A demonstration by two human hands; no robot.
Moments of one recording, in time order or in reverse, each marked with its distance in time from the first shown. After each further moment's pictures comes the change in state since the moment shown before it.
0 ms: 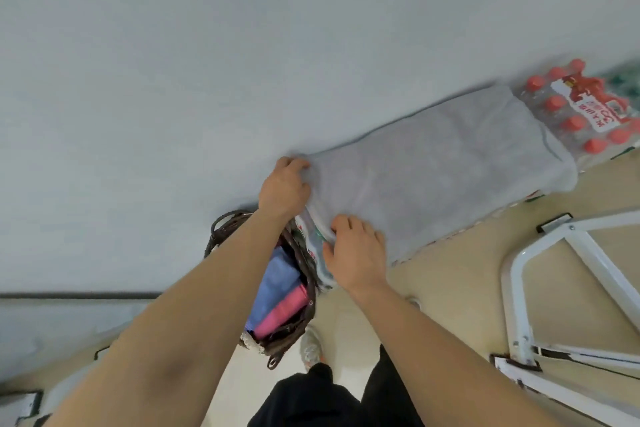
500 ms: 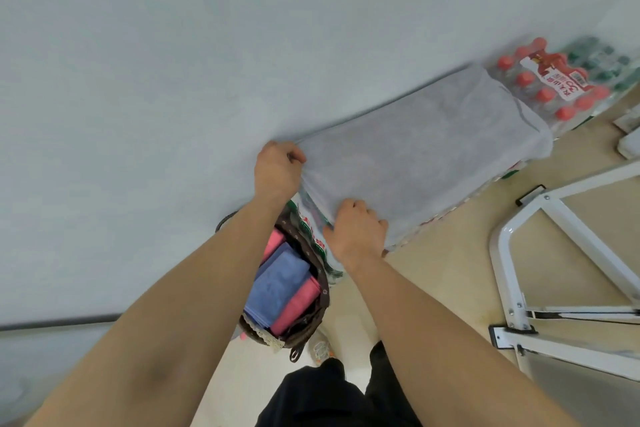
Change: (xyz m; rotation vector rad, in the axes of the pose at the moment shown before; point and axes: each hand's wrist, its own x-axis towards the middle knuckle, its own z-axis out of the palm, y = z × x) left_hand 0.008 -0.006 -0.027 -0.204 0.154 0.011; right_hand 0.007 -0.039 -0.004 -0.044 -0.060 0.301
